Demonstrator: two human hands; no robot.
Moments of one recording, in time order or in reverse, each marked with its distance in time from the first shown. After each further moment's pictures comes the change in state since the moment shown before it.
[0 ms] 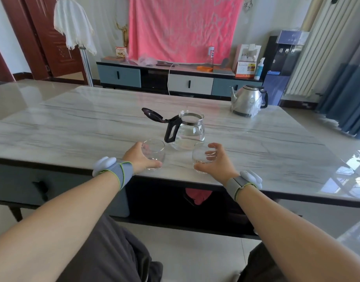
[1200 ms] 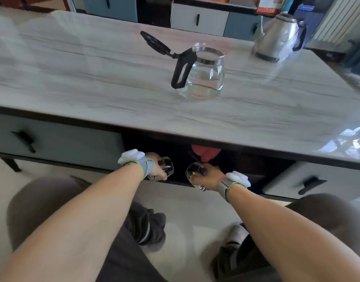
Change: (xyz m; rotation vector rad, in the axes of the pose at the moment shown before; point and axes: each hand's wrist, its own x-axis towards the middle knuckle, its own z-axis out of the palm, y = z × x) left_hand 0.000 -0.106 0.108 0.656 -0.608 -0.276; right_hand -0.040 0.148 0.101 -0.498 -0.457 0.520
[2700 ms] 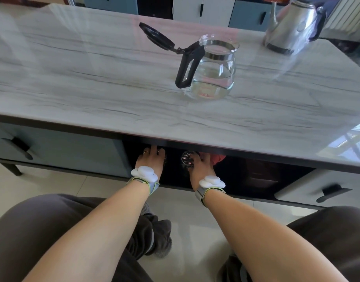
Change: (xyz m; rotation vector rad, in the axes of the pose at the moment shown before) left_hand 0.045 -0.013 0.033 0.264 0.641 0.137; right_hand 0.026 -0.049 0.035 -0.150 0.327 -0.191
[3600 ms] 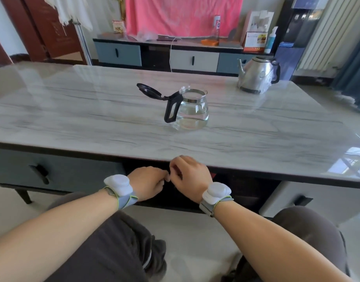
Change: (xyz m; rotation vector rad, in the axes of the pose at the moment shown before) left_hand -0.072 0.010 -0.142 -0.082 -0.011 0.444; right_hand -0.078 -0.040 -0.116 0.149 0.591 -0.800
